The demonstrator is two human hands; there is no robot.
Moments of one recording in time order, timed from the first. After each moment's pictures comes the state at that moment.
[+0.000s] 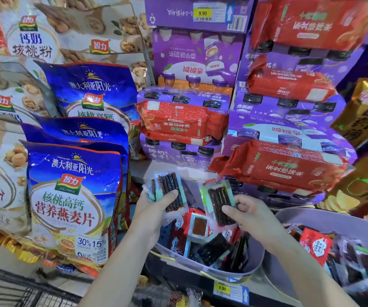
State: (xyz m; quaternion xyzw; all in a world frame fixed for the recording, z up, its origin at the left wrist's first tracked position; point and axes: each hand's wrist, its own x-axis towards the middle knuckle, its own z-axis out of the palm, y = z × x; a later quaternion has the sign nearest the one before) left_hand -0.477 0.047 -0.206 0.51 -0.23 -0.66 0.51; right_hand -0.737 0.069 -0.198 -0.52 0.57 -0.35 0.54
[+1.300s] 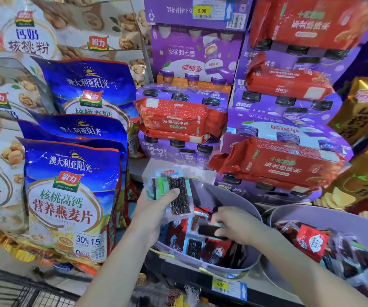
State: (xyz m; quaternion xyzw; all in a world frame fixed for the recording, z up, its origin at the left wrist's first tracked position) left_hand -0.477 0.049 -0.216 0.54 -0.27 -0.63 0.49; right_hand -0.728 0.042 -0.242 -0.81 0.53 0.08 0.25
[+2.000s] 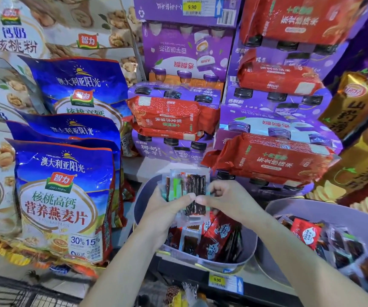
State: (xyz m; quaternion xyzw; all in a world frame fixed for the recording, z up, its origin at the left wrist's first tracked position) left_hand -0.505 0.060 -0.200 0.51 -0.33 -0.67 0.43; right_hand -0.711 0.045 -0.183 -0.63 0.56 -0.26 0.47
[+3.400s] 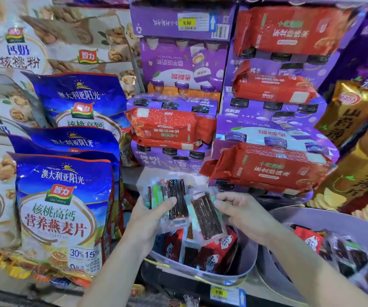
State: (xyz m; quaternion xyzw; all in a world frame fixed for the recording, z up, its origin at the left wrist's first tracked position) left_hand -0.481 0.055 -0.198 0.52 -0.31 -0.64 0.48; right_hand -0.737 0.056 -0.192 -0.46 0.47 -0.38 0.65
